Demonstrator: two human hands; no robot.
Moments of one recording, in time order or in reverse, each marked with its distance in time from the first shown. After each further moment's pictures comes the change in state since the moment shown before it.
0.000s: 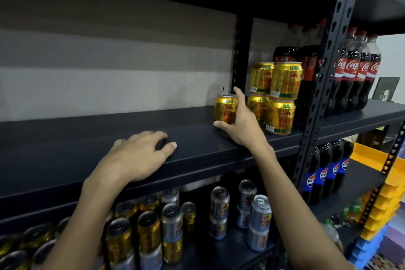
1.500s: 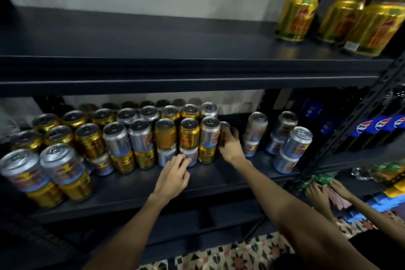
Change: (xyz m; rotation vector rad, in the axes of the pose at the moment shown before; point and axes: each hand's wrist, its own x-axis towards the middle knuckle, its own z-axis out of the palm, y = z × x) left_hand -0.087 -0.132 0.369 -0.073 0.267 0.201; right_hand -0.165 0.150 0.273 0.027 -0.459 0.161
